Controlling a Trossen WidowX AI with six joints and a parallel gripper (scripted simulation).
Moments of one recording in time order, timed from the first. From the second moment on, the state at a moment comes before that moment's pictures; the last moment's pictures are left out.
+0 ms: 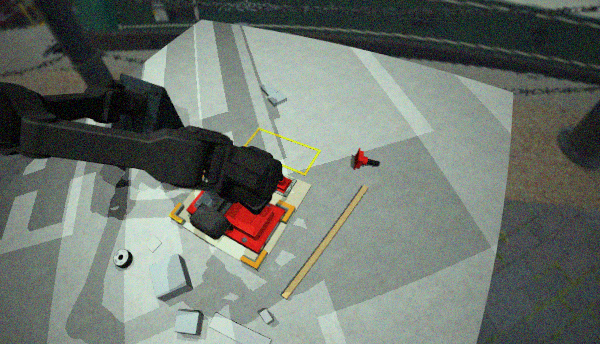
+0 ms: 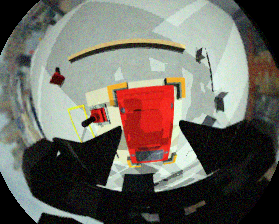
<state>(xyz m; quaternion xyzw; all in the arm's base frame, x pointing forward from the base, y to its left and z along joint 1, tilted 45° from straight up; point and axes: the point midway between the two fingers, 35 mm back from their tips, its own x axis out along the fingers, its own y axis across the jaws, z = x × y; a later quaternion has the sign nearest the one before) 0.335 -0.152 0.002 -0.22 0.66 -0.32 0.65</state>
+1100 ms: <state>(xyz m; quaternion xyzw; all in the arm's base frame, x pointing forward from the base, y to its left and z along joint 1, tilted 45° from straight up) 0.333 -0.164 -0.011 -0.22 0.66 -0.32 0.64</state>
